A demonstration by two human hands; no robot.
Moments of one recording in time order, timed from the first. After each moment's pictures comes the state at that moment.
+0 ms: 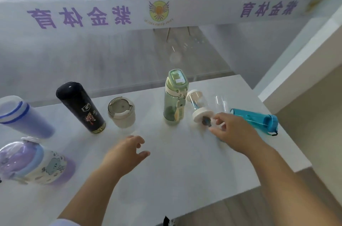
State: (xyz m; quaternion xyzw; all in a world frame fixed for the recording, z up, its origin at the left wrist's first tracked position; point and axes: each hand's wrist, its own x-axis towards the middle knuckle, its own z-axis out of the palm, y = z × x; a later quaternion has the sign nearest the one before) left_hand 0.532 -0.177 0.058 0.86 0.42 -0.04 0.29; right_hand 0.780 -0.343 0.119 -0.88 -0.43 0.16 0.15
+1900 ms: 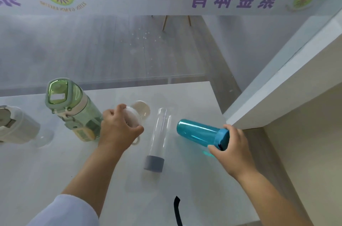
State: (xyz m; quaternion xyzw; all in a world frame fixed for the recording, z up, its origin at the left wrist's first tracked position) left_hand 0.829 -0.231 0.047 0.73 0.60 0.14 0.31; right_hand 1.045 -0.429 0.037 -0.88 -0.35 0.17 0.26
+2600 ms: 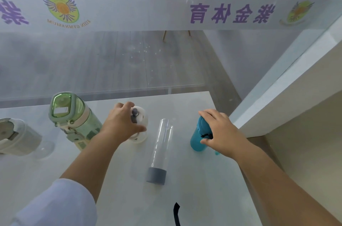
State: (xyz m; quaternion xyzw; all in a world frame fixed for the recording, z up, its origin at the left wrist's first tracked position) left_hand 0.847 -0.188 0.070 0.79 0.52 0.05 0.30; right_hand 1.066 -0.367 0.084 -0.81 -0.57 0.15 0.08
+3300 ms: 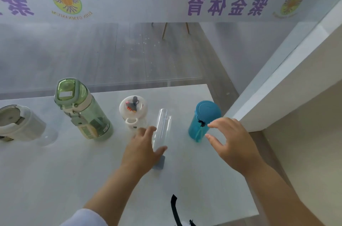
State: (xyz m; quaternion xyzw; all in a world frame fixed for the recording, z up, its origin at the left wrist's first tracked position) left_hand 0.838 -0.300 0.025 0.83 0.48 0.06 0.29; right_hand 1.042 -0.435 0.077 -0.77 -0.59 0.01 0.23
